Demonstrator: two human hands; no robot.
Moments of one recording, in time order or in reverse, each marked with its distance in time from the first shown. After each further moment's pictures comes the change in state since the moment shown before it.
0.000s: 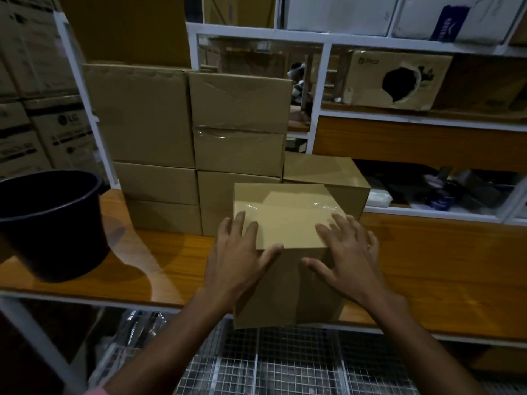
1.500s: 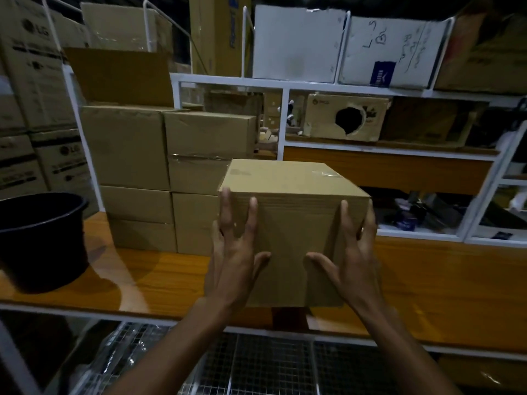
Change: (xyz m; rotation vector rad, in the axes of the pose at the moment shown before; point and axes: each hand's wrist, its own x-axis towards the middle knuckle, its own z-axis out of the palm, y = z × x) left_hand -0.037 0.126 -0.016 -0.150 0.512 0.250; right_hand -0.053 0.085 -0.080 0.357 0.505 -0.029
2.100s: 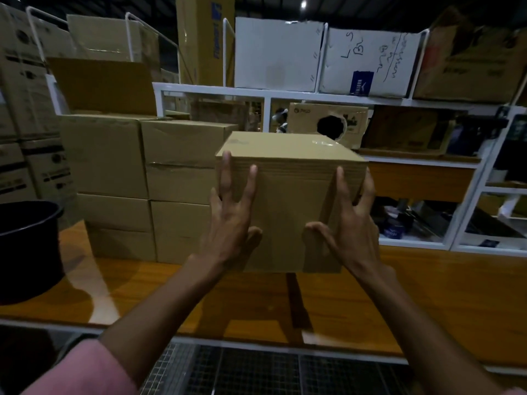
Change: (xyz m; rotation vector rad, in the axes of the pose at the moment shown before) left_hand 0.087 0.029 0.027 0.099 0.048 0.136; right_hand 0.076 0.049 -0.040 -0.081 0.061 -0.095
